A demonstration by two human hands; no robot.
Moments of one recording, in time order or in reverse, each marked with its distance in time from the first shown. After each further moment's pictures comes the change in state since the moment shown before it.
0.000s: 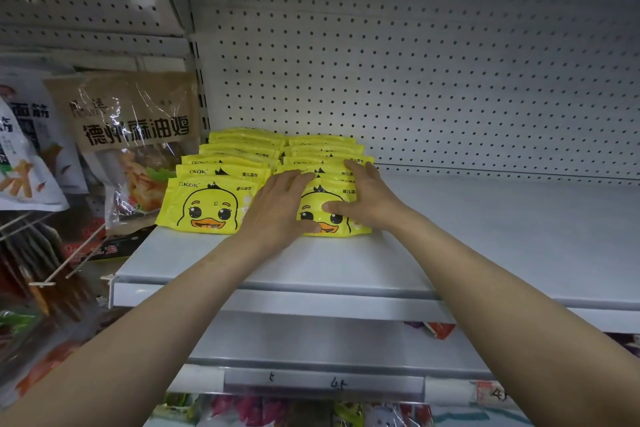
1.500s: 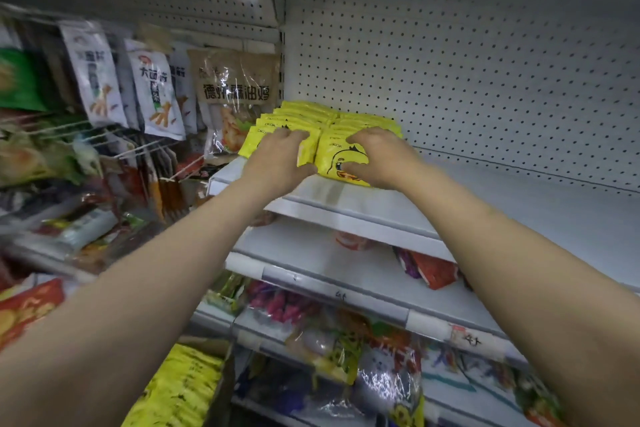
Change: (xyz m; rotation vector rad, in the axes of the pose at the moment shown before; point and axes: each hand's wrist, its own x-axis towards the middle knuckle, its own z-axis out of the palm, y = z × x) left_hand -0.113 0.068 -0.101 0.144 0.108 -0.326; right_hand -0.110 -0.077 -0.047 -0.531 -0.001 -0.380
